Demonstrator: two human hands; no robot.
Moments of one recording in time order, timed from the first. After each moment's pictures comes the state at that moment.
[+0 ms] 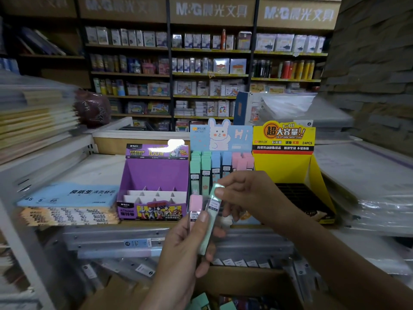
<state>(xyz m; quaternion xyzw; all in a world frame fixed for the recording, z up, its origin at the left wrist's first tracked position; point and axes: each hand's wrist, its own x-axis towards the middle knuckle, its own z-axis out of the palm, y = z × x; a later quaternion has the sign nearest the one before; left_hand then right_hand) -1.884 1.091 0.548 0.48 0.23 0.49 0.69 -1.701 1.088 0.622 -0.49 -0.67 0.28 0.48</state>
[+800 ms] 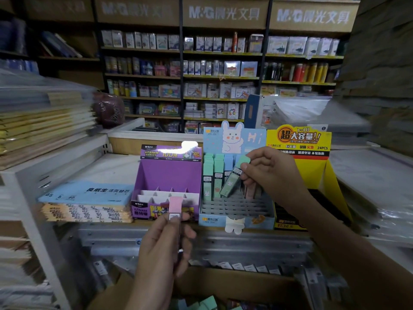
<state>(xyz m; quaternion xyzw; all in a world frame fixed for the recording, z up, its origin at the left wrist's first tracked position) -1.925 1.113 0.533 0.45 0.26 0.60 0.61 -1.684 1.122 0.640 -0.50 -0.61 0.15 0.59</state>
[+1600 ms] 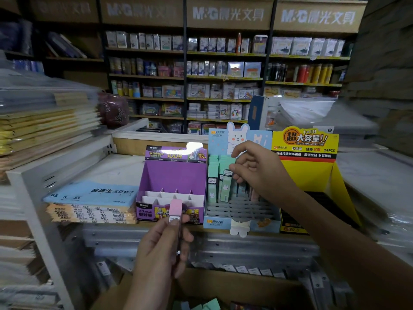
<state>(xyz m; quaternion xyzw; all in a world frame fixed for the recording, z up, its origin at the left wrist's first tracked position) -1.935 1.116 0.537 0.44 0.28 0.59 0.61 -1.696 1.148 0.645 -0.48 -0.71 0.08 0.50</state>
